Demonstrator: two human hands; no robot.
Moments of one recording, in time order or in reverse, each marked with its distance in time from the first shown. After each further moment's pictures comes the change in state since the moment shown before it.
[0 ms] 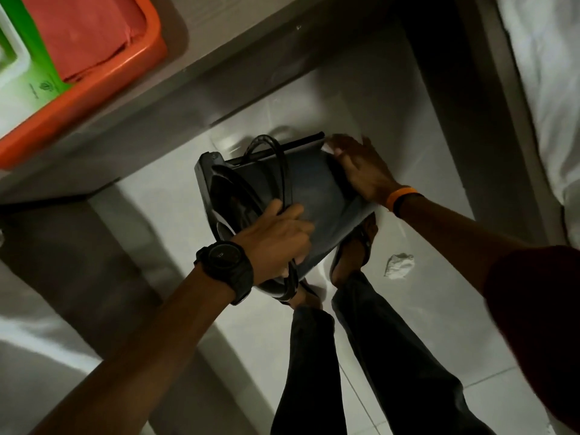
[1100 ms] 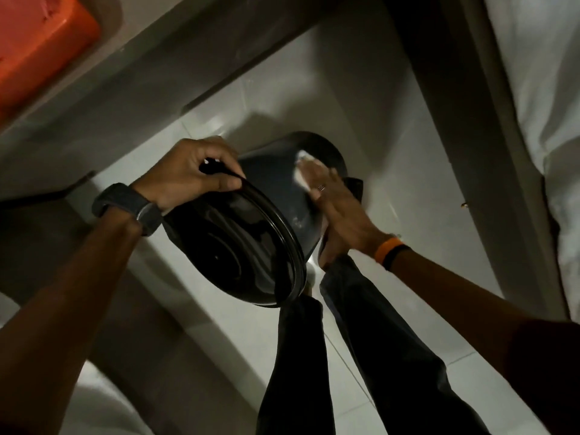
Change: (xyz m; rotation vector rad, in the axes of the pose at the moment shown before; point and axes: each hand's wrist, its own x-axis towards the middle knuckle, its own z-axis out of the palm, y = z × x) left_hand -0.002 -0.077 -0.017 -0.993 0.370 -0.277; right_hand -0.094 -0.001 0.057 0.408 0.029 -0.174
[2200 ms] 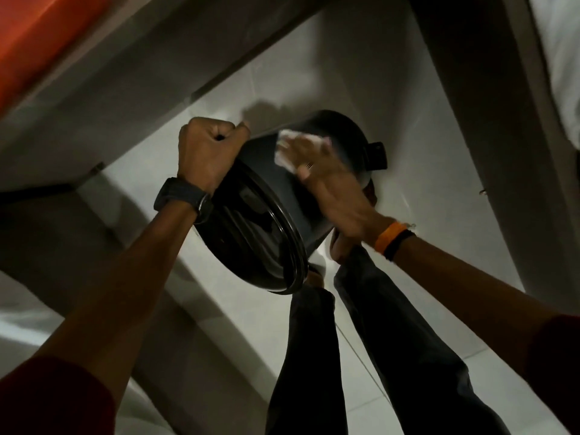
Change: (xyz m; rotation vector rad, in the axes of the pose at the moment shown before) left_hand 0.018 -0.030 0.037 -0.002 0.582 -0.074; right_hand 0.014 -0.056 0.006 -0.128 0.022 -0.066
